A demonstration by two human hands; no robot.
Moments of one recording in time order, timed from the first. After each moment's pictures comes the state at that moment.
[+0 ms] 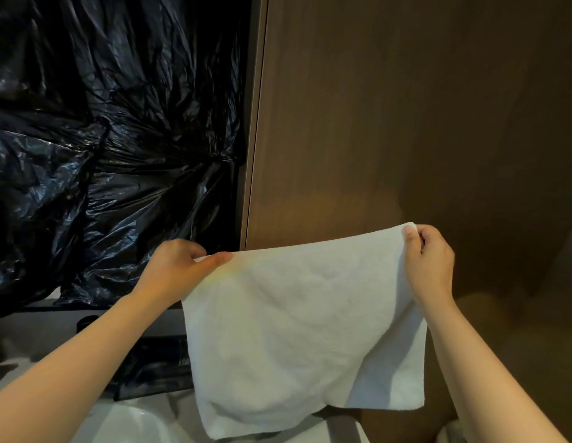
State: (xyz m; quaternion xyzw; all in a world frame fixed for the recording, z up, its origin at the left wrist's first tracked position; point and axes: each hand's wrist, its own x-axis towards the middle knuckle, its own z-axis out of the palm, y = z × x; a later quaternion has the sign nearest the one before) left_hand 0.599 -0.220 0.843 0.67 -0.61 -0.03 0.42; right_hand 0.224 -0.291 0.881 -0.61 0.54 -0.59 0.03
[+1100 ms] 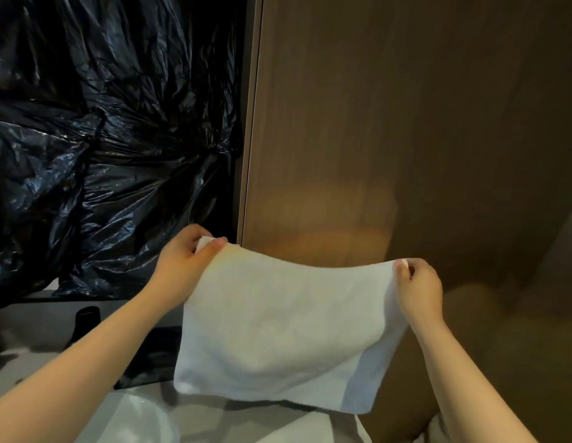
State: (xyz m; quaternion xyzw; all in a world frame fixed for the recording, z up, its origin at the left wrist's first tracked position) left_hand 0.566 -0.203 0.844 0.61 -0.55 -0.12 0.55; right_hand 0.211 -0.280 0.834 -0.58 0.65 -0.48 0.09
